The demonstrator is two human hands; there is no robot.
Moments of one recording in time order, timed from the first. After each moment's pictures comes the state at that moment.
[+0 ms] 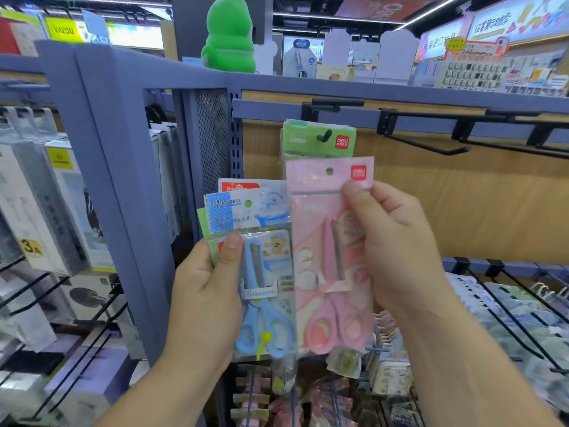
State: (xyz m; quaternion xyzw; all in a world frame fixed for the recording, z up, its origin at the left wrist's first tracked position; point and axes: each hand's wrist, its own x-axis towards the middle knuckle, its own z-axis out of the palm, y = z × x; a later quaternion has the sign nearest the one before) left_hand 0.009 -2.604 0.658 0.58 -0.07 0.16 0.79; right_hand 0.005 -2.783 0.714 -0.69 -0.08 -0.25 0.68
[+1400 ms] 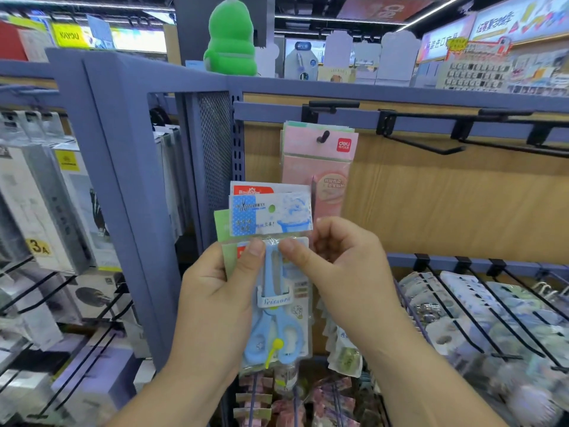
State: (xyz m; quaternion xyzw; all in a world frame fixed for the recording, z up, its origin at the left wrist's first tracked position) left_hand -0.008 -2.608 0.661 0.57 -0.10 0.13 0.81; right_hand -0.011 -2.753 0.687 -0.75 -0.10 -0.25 0.61
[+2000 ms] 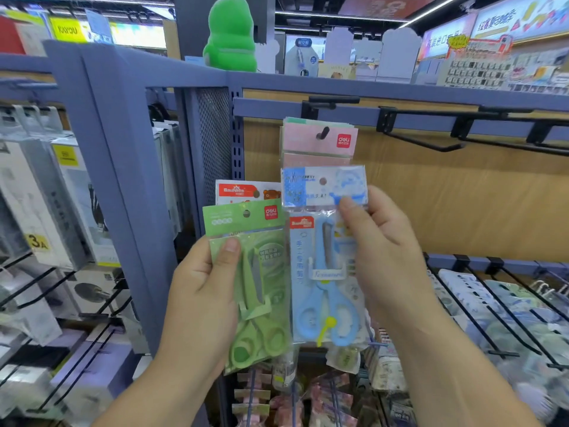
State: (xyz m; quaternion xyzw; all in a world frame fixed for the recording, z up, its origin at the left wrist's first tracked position) left_hand -0.001 -2.599 0.654 0.59 -0.07 0.16 0.79; right_hand -0.010 -2.776 0.704 -0.70 -0.09 -0.24 0.66
